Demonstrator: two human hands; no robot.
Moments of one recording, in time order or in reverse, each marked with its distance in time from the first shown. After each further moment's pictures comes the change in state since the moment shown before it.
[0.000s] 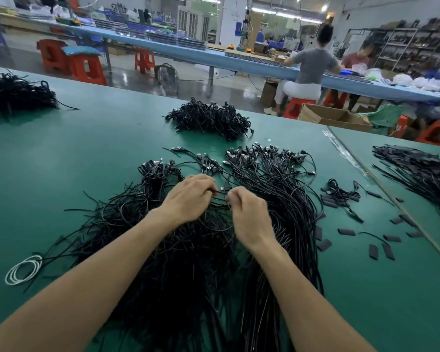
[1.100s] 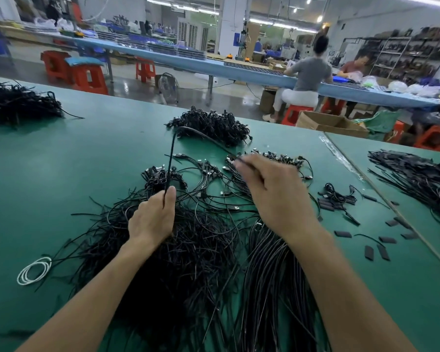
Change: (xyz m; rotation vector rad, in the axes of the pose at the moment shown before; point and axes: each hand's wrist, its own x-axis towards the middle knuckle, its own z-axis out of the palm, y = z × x) left_hand -0.064 -0.015 -0.010 -0.124 0.396 -0.531; right_hand -0.006 -0.066 -0.085 -0.205 0.105 -0.369
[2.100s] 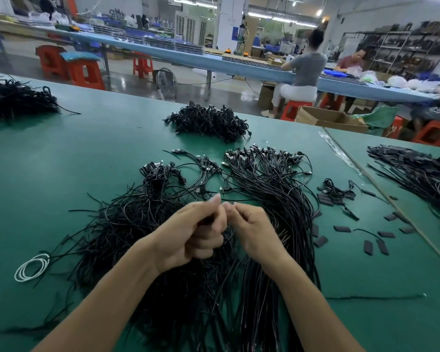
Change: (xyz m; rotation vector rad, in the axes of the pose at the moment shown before) left_hand -0.048 0.052 -0.030 -1.193 -1.112 0.060; right_hand -0.053 0.015 0.059 0.656 -0.247 0.408
